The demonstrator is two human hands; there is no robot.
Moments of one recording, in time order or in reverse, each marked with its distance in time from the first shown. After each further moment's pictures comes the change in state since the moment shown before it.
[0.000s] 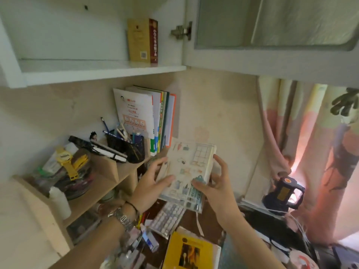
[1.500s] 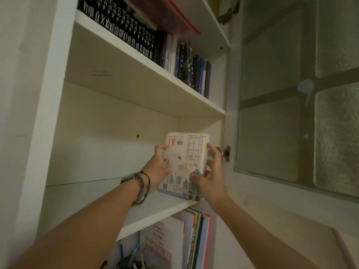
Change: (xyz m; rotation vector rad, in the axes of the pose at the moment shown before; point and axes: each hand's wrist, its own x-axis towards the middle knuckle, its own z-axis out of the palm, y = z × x) left_hand 0.240 0.250 -0.163 0.625 0.311 0.299; right_hand 0.274 -0.205 0.160 -0.083 -0.226 -0.639
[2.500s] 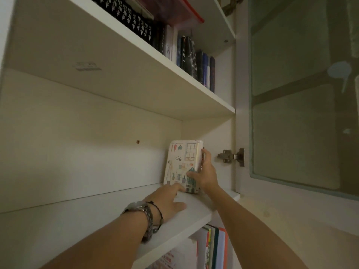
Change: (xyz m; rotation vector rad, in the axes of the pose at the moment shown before) left_hand -0.001 -0.031 0.027 0.423 -0.244 0.033; right_hand 0.119 0.111 0.029 -0.394 0.075 0.116
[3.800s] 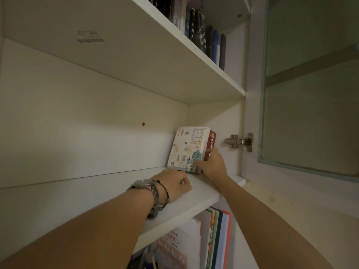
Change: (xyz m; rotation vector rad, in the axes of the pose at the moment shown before) left_hand 0.002 0.005 -0.002 0.128 -0.055 -0.016; right_hand 0.000 0.023 0.000 -0.223 -0.015 0.113
